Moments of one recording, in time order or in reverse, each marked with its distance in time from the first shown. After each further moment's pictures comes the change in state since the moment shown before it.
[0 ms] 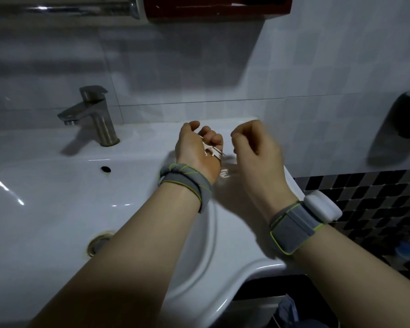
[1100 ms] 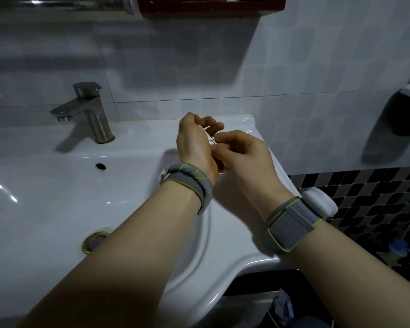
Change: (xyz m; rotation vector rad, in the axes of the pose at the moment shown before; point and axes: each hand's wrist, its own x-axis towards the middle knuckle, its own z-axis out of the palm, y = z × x) left_hand -0.023 -0.014 0.011 0.454 0.050 0.145; right_hand -0.003 0.000 0.002 0.288 -0.160 0.254
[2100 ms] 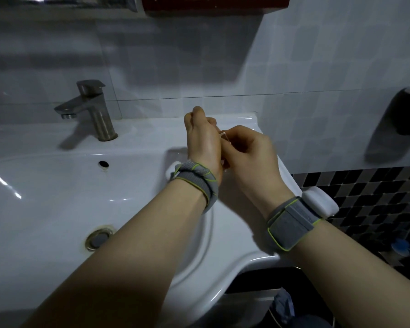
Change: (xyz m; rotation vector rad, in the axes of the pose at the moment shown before) left_hand 0.007 -0.011 -0.001 0.218 0.037 0.212; right_hand 0.005 0.010 -0.003 -0.242 0.009 -0.199
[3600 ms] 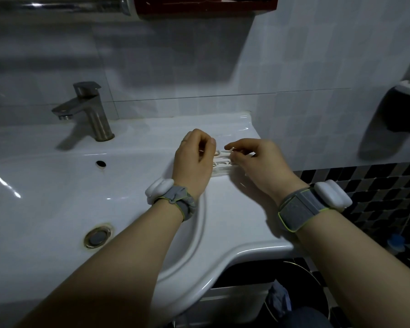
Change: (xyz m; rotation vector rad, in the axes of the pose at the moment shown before) left_hand 0.007 -0.039 -0.053 0.803 -0.204 0.662; right_hand 0.009 0.024 -0.042 -0.272 -0.132 0.095
